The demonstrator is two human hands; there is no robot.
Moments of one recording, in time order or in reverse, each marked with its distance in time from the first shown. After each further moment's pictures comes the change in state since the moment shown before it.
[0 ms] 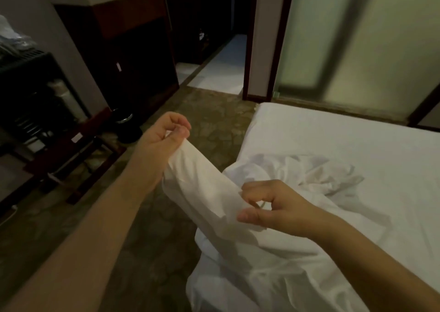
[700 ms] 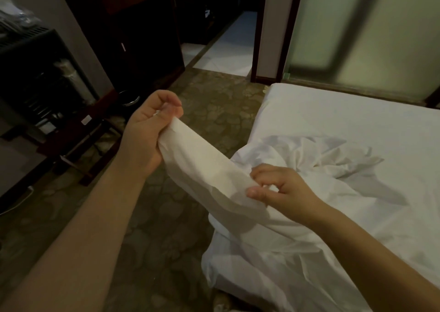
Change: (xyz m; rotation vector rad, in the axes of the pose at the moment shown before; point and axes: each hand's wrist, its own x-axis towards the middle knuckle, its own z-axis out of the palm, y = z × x) left_hand -0.011 -0.025 -0.040 -0.452 -0.023 0.005; right_hand 0.012 0.026 0.049 0.004 0.206 -0.004
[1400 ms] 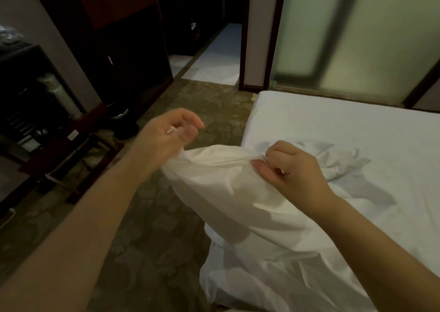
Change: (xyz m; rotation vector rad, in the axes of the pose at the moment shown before) left_hand 0.012 0.005 0.007 0.648 -0.203 0.030; right_hand 0.013 0.000 -0.018 -0.622 0.462 -0.275
